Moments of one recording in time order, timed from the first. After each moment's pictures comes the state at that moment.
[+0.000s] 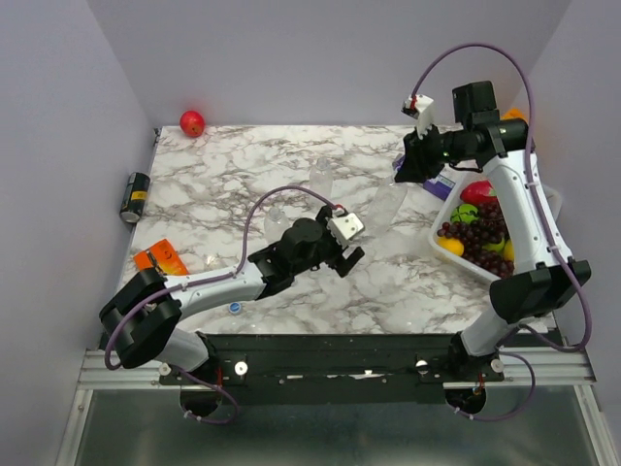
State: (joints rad) left arm -0.94 1.42 0.78 0.36 -0.01 0.11; right arm 0.19 1.63 1.92 -1.17 -0.61 -0.45
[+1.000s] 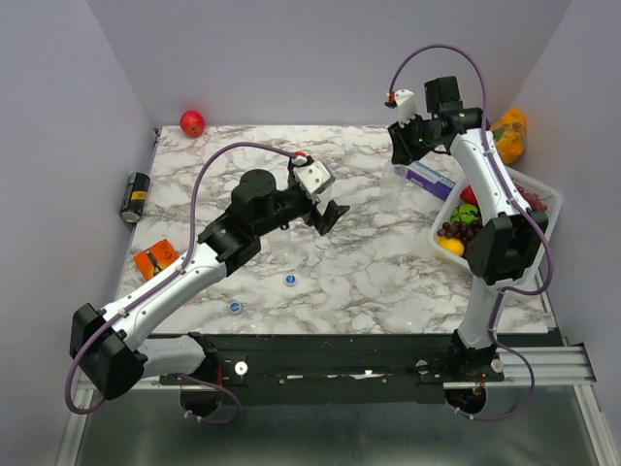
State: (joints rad) left arm -0.73 1.20 1.06 0.07 0.25 0.16; right arm 0.19 1.96 2.04 -0.96 -0.34 -0.47
